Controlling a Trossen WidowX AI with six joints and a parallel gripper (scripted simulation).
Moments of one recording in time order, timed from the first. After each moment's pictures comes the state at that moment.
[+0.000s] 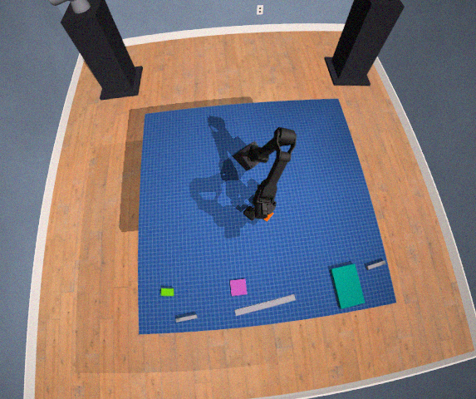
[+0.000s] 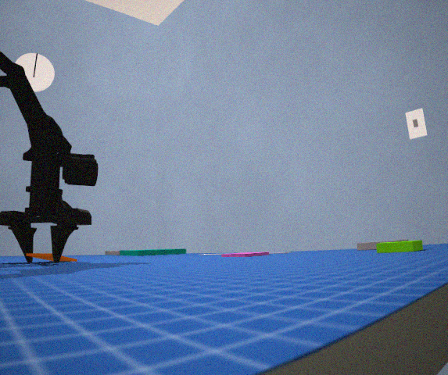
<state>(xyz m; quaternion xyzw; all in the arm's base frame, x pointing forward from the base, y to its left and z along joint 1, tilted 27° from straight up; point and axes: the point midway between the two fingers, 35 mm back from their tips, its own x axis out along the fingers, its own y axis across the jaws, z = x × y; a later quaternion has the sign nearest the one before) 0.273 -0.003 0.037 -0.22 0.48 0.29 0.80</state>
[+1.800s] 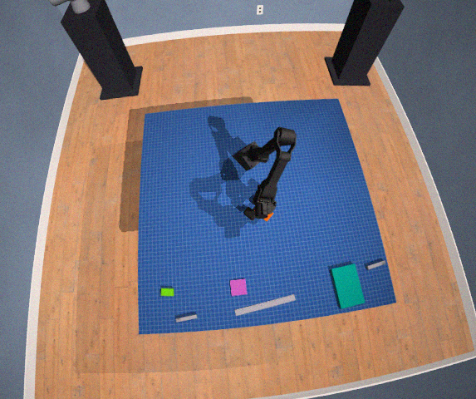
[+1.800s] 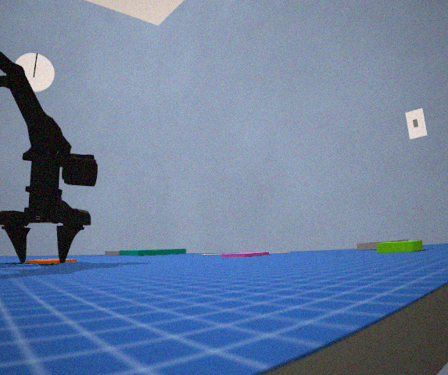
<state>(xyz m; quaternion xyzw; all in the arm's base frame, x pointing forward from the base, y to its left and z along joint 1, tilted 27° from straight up) 0.271 -0.002 0.038 -0.22 0.48 0.29 0.80</state>
